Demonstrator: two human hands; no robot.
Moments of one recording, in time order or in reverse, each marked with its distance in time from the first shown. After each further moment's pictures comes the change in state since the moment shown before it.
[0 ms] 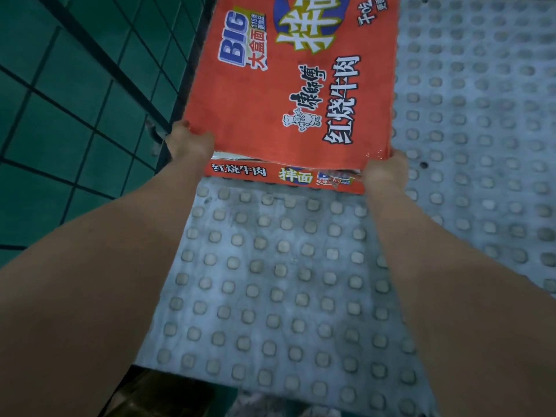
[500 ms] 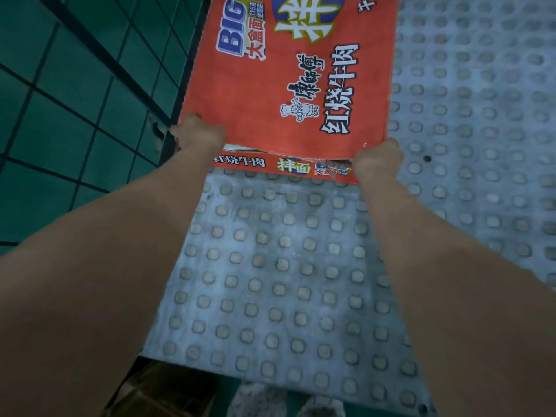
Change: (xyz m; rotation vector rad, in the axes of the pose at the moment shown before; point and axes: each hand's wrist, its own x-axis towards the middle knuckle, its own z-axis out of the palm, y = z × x) left_hand -0.011 0.016 0.004 0.218 -0.058 -0.009; right_hand 0.009 -0.008 0.010 -0.222 -0.037 -0.035
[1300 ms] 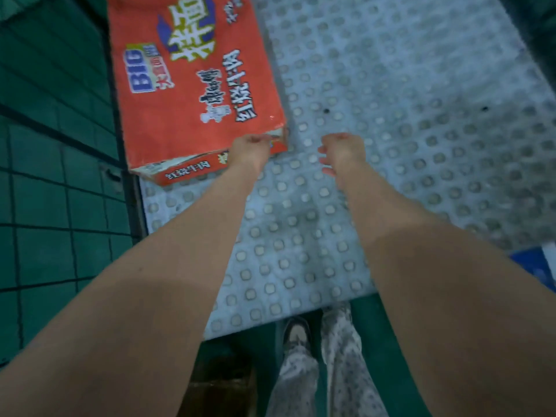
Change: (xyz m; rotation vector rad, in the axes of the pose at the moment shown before) left_hand -0.196 0.042 0.029 -0.036 -0.512 0.294; right_hand -0.101 0.063 -0.118 0.526 -0.086 0.196
